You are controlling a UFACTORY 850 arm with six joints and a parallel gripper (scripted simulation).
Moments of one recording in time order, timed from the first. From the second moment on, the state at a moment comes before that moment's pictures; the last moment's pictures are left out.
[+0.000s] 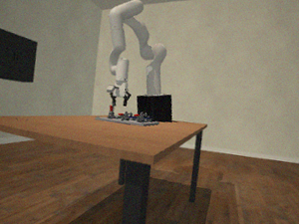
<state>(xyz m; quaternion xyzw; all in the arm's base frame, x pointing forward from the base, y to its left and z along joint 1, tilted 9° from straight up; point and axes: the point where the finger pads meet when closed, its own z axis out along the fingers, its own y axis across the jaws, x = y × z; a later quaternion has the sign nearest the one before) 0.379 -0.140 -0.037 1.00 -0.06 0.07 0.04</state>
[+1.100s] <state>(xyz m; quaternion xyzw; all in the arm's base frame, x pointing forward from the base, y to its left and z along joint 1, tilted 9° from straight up) 0.385 -0.143 -0.081 1.00 -0.06 0.07 0.04</state>
